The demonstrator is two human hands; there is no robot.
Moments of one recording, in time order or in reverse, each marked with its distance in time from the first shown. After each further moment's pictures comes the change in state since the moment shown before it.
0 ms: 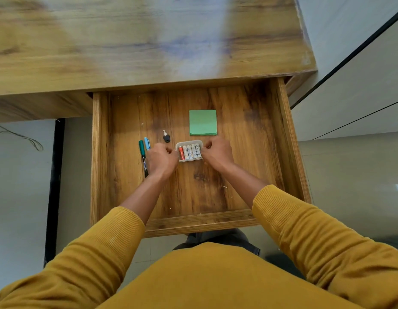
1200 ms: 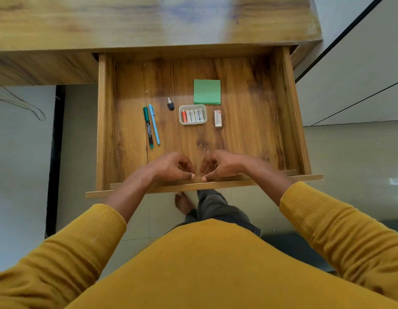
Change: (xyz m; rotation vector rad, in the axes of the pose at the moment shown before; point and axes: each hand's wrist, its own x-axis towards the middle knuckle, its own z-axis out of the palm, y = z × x) left_hand -0.077 -0.059 -0.024 0.314 -0.807 0.333; right_hand -0.090 0.047 -0.010 -0.311 -0.828 -0.161
